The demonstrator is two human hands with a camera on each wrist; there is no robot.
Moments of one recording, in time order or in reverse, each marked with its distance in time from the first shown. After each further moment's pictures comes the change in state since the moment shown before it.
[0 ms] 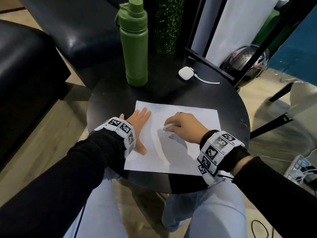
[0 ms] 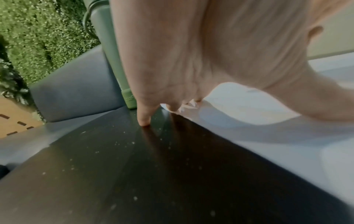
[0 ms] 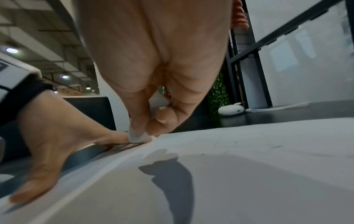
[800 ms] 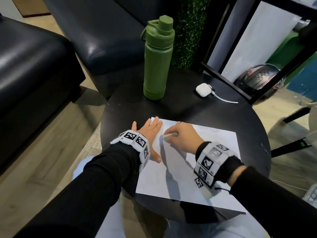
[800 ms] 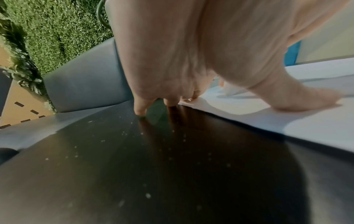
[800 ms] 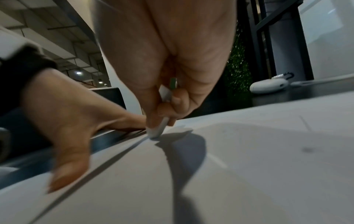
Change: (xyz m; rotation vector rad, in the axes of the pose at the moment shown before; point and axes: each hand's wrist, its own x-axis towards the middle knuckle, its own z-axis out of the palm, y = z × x) left_hand 0.007 -0.007 -0.008 -0.086 0.132 -0.035; right_hand 0.061 -0.025 0.015 0.104 -0.008 0.097
